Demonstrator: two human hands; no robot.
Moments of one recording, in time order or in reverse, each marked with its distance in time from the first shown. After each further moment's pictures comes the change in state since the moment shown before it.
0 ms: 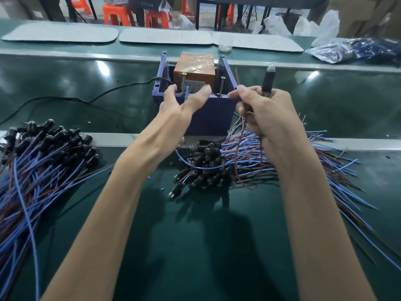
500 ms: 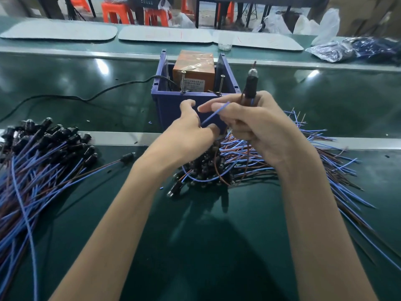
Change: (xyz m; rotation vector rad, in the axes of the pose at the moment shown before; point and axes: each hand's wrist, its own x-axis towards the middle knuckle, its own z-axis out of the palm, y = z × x) left_hand 0.003 -0.010 0.019 0.287 -0.082 0.050; right_hand -0.016 -0.006 -0.001 0.044 -0.424 -0.040
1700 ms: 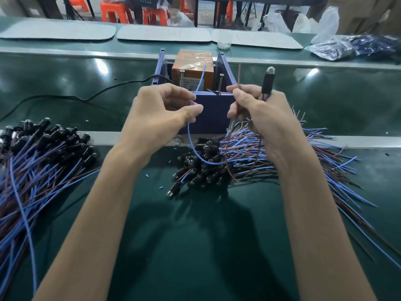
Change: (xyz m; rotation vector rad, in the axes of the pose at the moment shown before) left_hand -0.006 -0.006 -0.032 -0.271 0.252 0.203; right_hand 0.016 0.014 -0.009 -0.130 0.388 -0.003
